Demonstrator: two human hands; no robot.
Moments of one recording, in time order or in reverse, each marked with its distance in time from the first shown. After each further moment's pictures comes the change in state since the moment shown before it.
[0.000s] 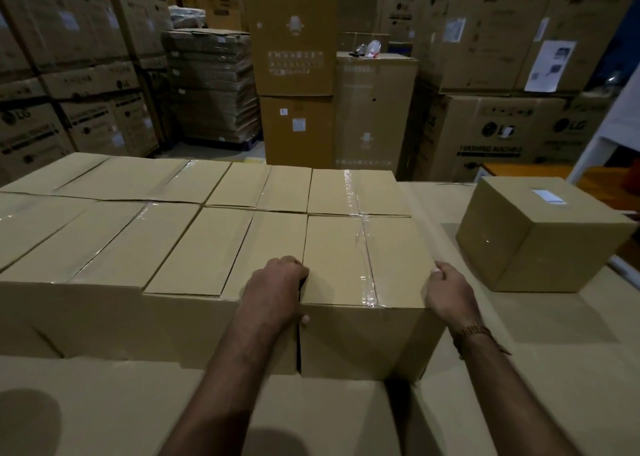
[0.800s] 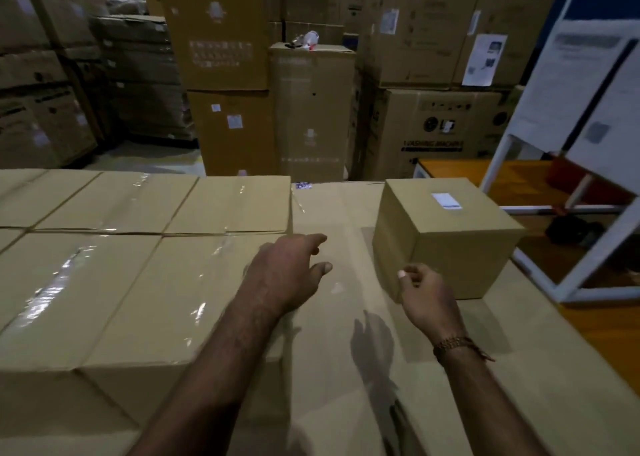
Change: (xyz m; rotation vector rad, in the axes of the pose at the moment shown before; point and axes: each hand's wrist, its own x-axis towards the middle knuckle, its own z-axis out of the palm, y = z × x) left_hand 0.125 0.277 0.014 -0.208 0.158 0.137; right_hand 0.161 0.107 -0.160 -0.061 0.036 -0.090
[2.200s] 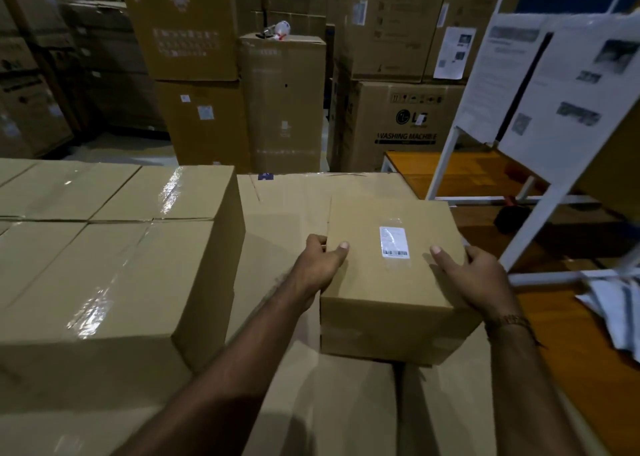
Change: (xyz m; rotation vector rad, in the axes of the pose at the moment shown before) left_hand 0.031 0.158 0.120 -0.929 -0.184 -0.401; right_hand 0.053 0.102 -0.193 0.033 0.058 0.071
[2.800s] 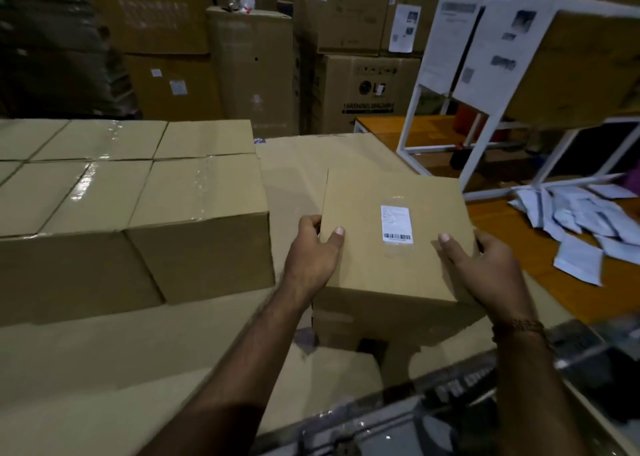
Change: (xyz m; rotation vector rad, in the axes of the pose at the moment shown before) left_hand -0.260 -0.097 -0.128 -0.056 -0.025 0.191; right_hand -0.357 -0.017 0.012 0.084 0.239 -0.027
